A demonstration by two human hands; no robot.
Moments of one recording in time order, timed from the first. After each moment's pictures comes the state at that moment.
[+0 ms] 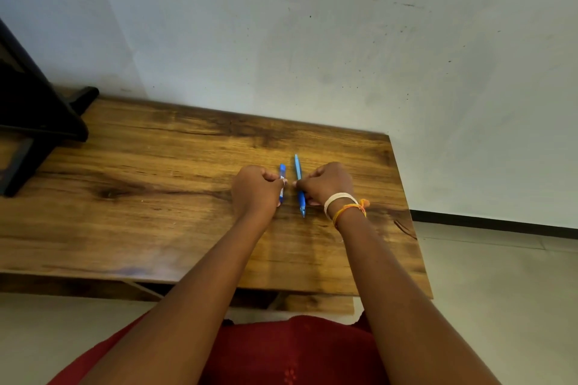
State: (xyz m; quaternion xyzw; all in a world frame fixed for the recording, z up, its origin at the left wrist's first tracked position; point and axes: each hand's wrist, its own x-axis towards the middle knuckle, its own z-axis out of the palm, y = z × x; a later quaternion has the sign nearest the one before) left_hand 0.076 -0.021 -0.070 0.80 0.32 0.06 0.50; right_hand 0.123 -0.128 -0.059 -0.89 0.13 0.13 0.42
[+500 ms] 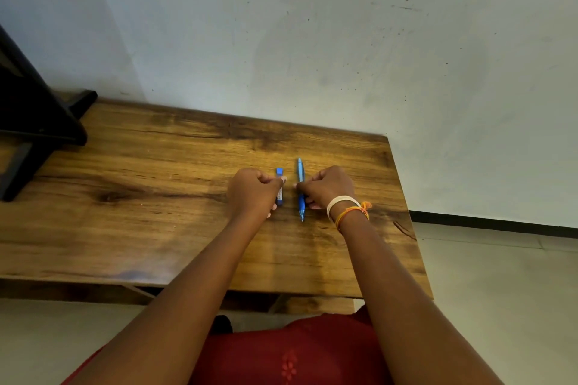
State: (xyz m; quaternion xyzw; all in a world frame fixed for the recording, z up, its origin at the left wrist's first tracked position) left_hand 0.073 -0.012 -0.071 0.81 0.29 0.04 0.51; right_hand 0.122 -0.133 -0.060 -0.88 0.13 0.15 0.42
